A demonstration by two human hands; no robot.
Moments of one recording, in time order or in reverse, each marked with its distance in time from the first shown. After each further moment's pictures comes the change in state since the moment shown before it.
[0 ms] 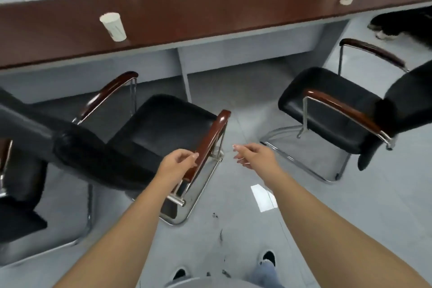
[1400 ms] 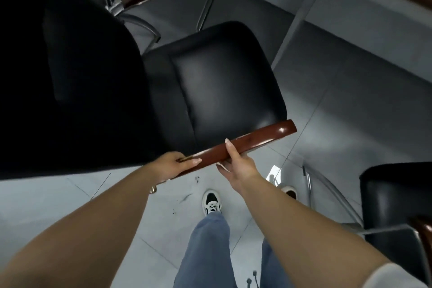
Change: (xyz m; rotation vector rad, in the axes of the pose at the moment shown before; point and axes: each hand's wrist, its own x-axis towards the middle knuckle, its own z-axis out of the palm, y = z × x) left_hand 0.153 -0.065 0.091 0.003 0.150 -0.782; right_hand 0.274 0.036 0.040 0.046 -0.503 0.829
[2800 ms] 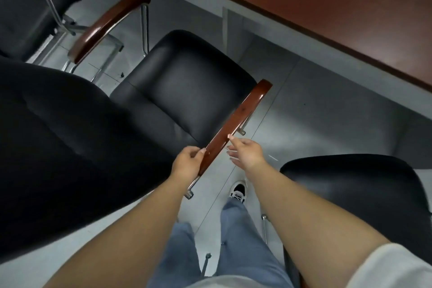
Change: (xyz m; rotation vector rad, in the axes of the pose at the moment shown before) left_hand -0.024 0.229 0.215 -0.376 0.372 -0.009; right_hand -0.033 -0.163 -0.222 -0.491 0.152 -0.219
